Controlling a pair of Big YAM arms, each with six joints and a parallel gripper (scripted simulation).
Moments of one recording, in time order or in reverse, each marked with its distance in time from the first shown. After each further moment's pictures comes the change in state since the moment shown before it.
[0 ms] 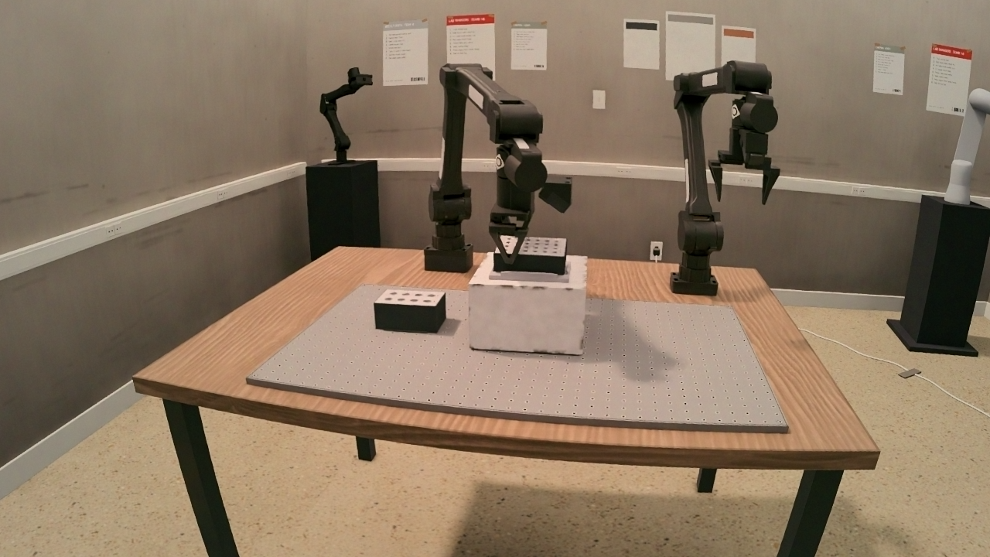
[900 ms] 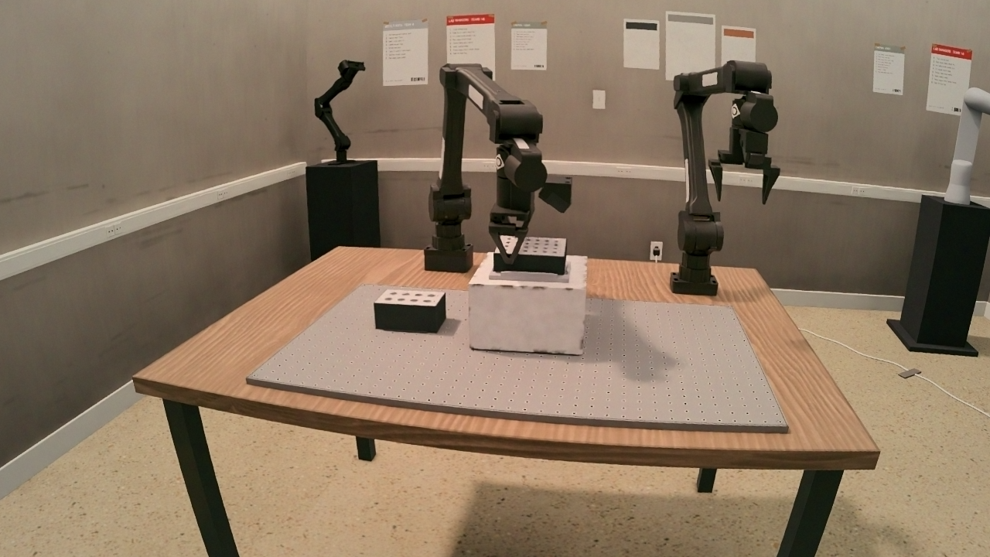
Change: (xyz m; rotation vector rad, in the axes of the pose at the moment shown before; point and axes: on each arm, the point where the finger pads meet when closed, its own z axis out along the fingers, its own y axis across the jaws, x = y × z) left arm 0.000 0.000 -0.001 0.000 -0.002 0.000; right arm 0.000 0.000 0.000 0.000 0.000 0.000
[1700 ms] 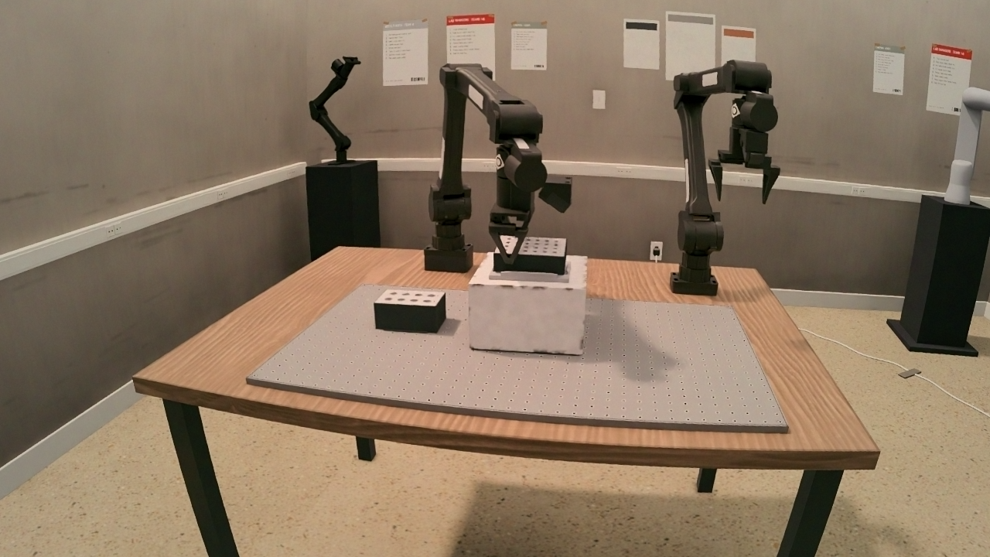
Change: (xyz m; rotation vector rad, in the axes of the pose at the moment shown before) left arm 0.000 0.000 -0.001 0.000 -0.002 0.000; right arm 0.000 0.000 0.000 0.000 0.000 0.000
